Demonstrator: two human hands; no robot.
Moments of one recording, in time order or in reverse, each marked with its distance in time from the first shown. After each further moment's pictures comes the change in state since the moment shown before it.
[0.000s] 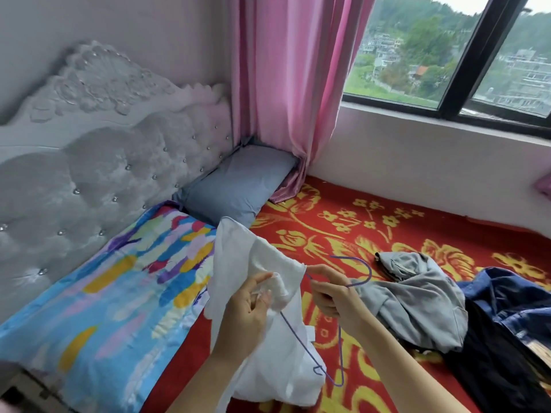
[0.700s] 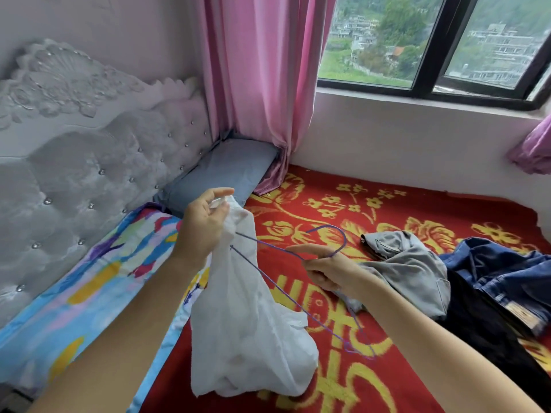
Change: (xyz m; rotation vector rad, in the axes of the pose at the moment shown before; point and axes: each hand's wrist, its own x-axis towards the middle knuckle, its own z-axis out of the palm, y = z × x) left_hand 0.099 0.056 -0.029 0.002 0.086 0.139; right_hand 0.006 -0.031 -0.028 -0.257 -0.156 0.130
